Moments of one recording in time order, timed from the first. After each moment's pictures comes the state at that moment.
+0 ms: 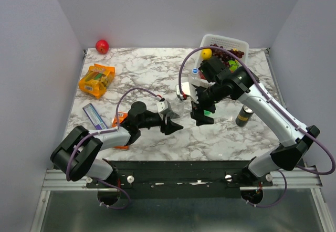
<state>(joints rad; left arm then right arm) -0.65 1.39 0.44 0.83 0.74 -0.09 0.72 1.51 1.71 -1.32 -0.48 -0.81</state>
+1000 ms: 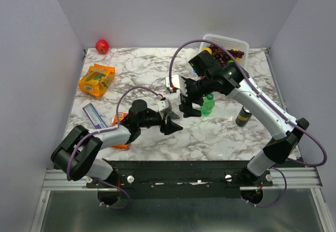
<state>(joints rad) -0.63 1.39 0.47 0.76 0.78 -0.09 0.77 1.62 1.85 -1.22 -0.49 -0.78</state>
